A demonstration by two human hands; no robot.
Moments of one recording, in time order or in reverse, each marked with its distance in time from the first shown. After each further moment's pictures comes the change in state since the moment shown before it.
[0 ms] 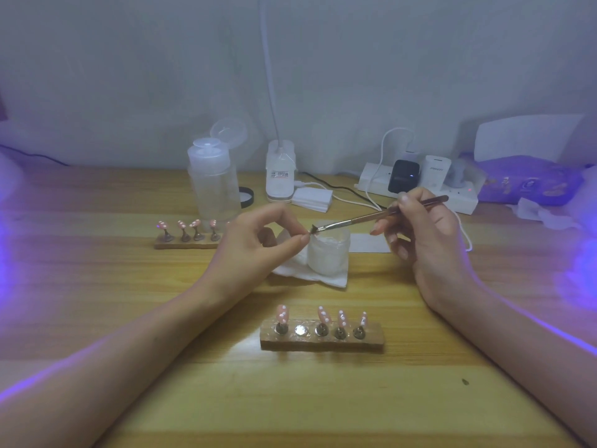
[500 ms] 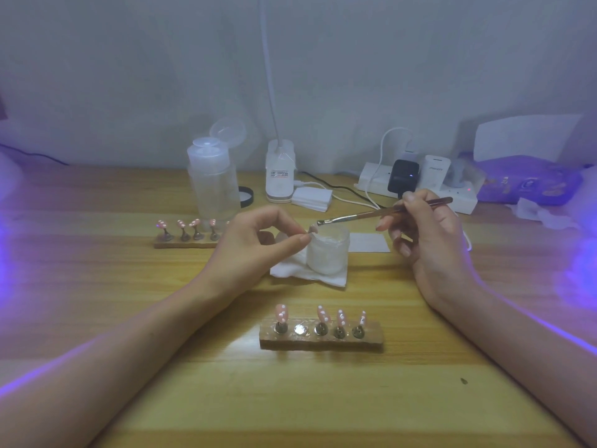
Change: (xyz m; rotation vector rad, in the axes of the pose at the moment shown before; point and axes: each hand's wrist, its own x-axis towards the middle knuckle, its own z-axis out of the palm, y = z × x) left_hand 0.000 0.004 0.001 -0.043 0.004 -0.093; right_hand 0.002 0.002 -0.002 0.049 0.046 0.036
